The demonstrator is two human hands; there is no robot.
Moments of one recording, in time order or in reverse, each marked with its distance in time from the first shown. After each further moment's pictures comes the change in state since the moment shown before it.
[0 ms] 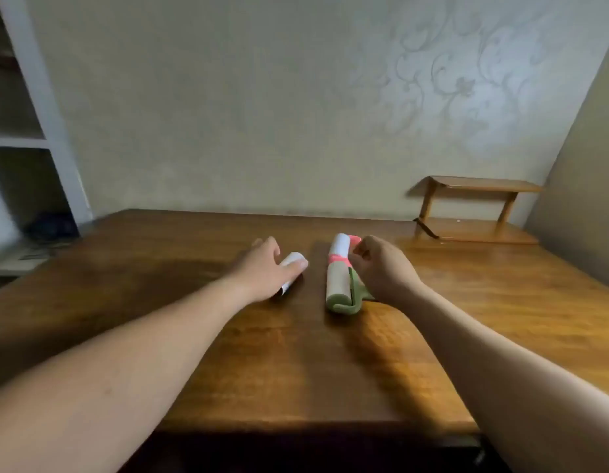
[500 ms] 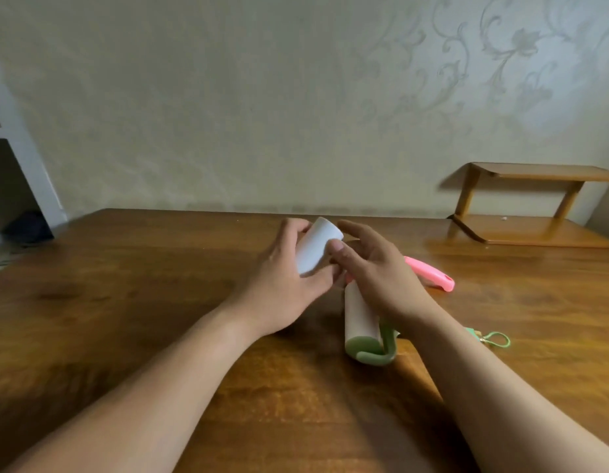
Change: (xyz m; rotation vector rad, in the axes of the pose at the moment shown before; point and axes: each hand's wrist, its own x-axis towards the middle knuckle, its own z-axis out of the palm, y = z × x) left_hand 0.029 0.006 0.027 -0.313 0.030 0.256; right_hand 0.036 -0.012 0.046 0.610 -0.159 -0.082
